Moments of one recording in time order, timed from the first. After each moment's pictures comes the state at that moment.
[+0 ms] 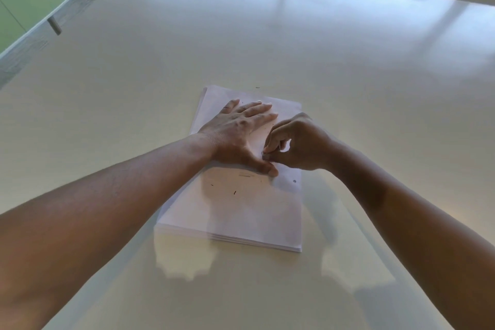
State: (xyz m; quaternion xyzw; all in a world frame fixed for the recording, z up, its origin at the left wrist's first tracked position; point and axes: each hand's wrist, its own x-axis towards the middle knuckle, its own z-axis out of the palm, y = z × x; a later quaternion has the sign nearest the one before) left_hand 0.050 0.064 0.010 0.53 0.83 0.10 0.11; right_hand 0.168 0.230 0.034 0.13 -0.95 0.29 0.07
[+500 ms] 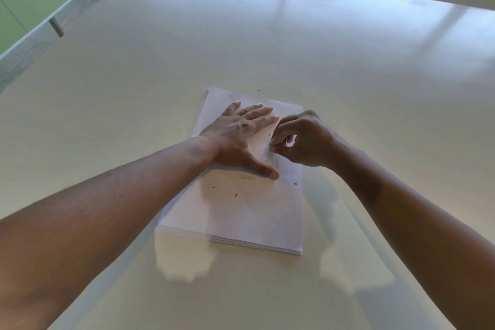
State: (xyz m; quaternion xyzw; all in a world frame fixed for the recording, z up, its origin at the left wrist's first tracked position) left_hand 0.050 0.064 0.010 0.53 0.83 0.10 0.12; right_hand 0.163 0.239 0.036 0.12 -0.95 0.25 0.11
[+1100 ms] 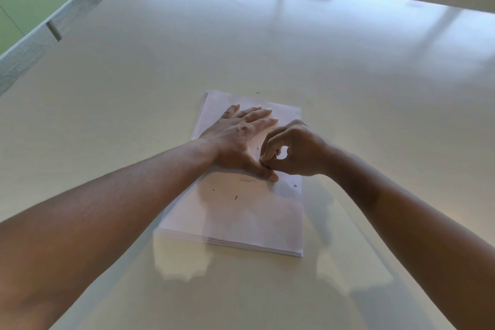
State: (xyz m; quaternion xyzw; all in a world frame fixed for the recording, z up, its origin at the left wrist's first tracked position) left_hand 0.048 0.065 0.006 0.53 0.83 0.10 0.11; right_hand 0.166 0.224 0.037 0.18 -0.94 0.30 0.06
